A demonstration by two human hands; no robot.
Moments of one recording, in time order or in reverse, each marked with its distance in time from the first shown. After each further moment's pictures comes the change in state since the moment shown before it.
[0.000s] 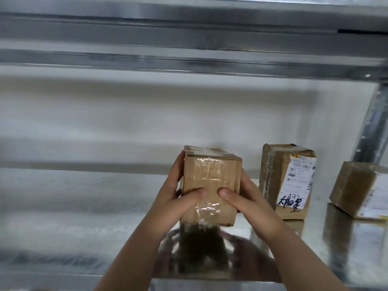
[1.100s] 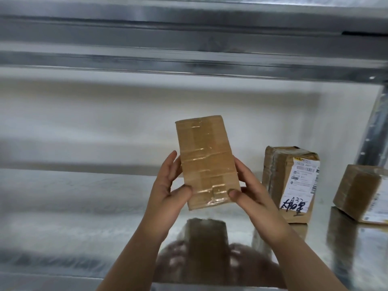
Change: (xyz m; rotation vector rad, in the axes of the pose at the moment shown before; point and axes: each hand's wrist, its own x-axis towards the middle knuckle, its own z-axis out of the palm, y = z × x) left_hand 0.003 -0.005 -0.005 -0.046 0.219 0.031; right_hand -0.007 -0.005 -0.001 -0.119 0.098 -0.074
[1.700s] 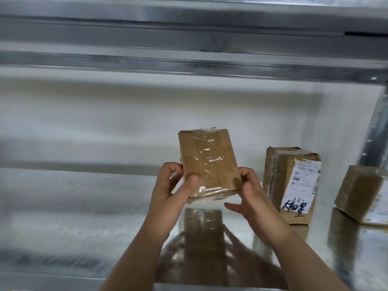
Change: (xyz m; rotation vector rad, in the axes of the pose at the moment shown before) left_hand -0.001 0.004 0.005 0.027 0.022 0.045; right_hand 0.010 0.013 0.000 0.231 -0.015 0.174
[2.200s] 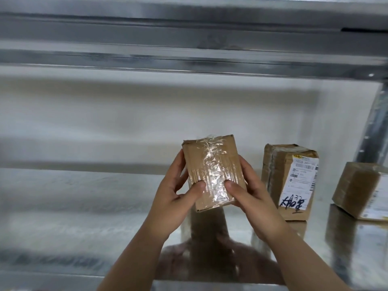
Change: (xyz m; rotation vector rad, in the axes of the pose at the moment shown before) left_hand 0.001 -0.007 0.004 0.005 -0.130 0.066; right_hand -0.003 -0.004 0.007 0.006 0.038 -0.143
